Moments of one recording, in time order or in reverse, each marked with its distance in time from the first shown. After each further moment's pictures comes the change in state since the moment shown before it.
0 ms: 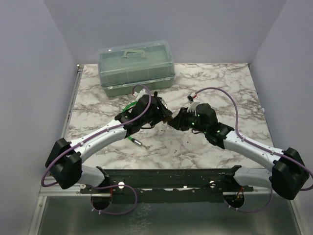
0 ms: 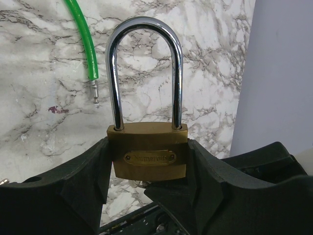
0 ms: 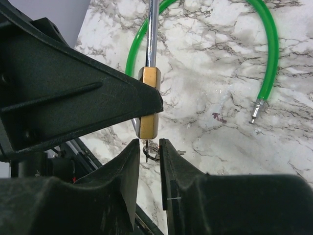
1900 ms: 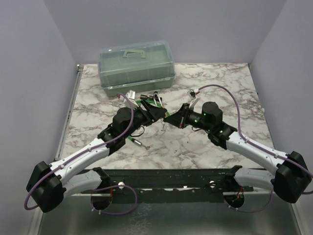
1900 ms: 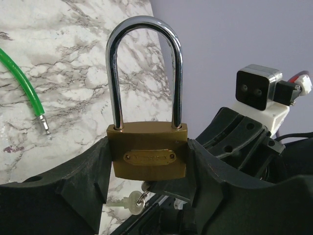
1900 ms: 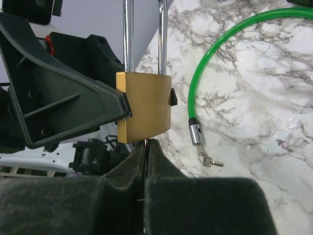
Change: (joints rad) left arm 0.026 -0.314 -0.321 0.448 0.077 0.076; right arm -0.022 -0.040 0.004 0.163 -0.167 0.099
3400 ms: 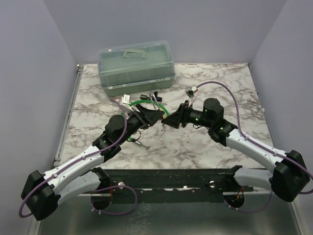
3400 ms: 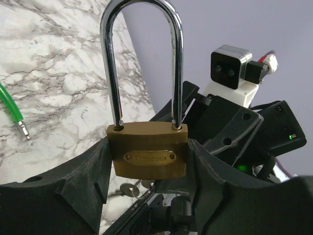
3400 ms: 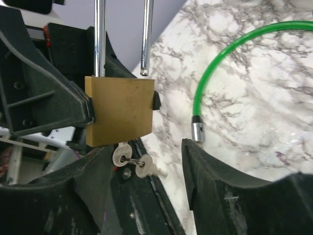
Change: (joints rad) left arm -0.010 -0.138 -0.107 0.130 0.017 0.018; right arm -0.047 0.024 0.031 0.034 -0.196 -0.089
